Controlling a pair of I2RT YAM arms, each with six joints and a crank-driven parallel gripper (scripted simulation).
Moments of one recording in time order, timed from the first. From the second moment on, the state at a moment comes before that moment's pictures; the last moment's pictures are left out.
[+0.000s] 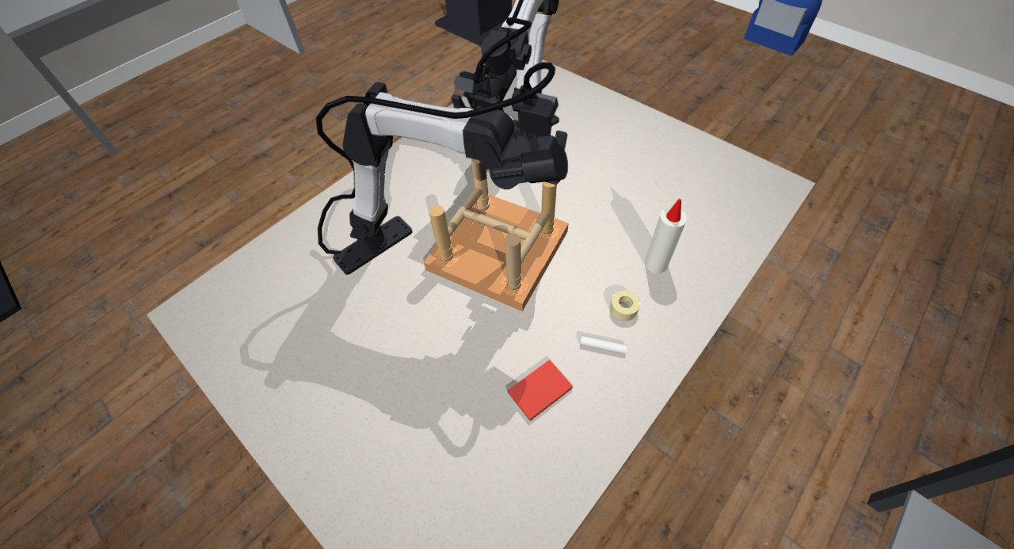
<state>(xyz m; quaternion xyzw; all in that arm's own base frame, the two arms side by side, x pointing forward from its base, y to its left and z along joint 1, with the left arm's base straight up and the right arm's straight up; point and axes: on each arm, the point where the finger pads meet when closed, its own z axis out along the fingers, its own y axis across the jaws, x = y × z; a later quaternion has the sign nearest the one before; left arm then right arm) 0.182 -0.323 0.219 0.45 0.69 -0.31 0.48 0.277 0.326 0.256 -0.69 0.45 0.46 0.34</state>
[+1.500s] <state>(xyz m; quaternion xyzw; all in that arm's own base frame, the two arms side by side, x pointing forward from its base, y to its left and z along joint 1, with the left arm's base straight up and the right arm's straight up) 0.297 -0.236 0.280 0.29 0.73 -0.22 0.58 0.353 0.223 0.265 -0.57 0.65 0.25 0.44</state>
